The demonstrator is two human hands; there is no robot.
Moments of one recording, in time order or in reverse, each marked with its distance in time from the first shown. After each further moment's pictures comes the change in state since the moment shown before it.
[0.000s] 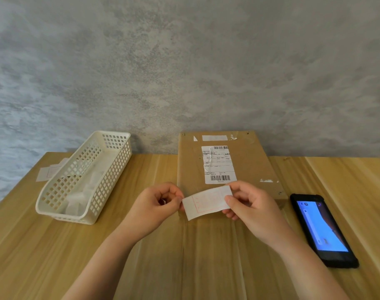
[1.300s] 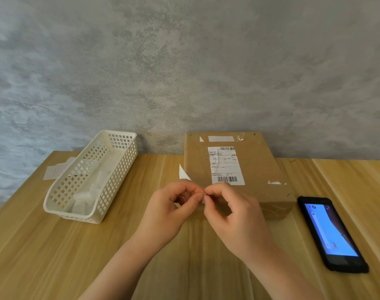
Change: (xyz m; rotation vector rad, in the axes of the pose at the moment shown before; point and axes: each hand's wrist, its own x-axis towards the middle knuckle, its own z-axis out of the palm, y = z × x) left_hand -0.011 0.023 0.018 -0.049 0.147 0.209; right_hand -0.005 -0.017 0.054 -0.368 0.274 -0.619
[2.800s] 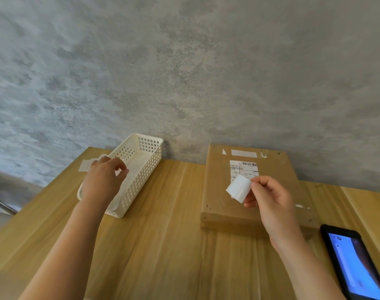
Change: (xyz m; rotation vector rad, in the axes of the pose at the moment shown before) left_hand 0.022 -0.073 -0.161 1.020 0.411 -0.425; right_hand 0.037 0.033 -0.014 0.513 0.077 0.600
